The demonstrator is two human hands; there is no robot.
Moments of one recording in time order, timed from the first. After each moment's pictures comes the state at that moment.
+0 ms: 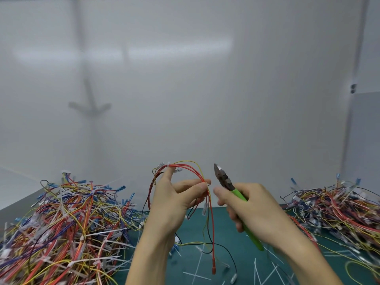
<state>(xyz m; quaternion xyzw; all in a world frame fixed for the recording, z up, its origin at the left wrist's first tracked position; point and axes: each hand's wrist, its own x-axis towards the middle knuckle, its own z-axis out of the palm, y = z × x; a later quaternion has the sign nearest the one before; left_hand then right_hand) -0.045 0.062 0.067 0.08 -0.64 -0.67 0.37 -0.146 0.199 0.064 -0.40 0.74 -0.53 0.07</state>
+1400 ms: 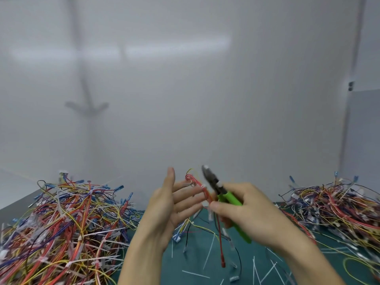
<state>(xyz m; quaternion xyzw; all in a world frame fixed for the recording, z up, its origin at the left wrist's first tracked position) -0.053 0.039 0.049 0.14 -0.54 -0.79 0.24 -0.140 0.200 0.067 -0.49 0.72 -0.49 0.07</state>
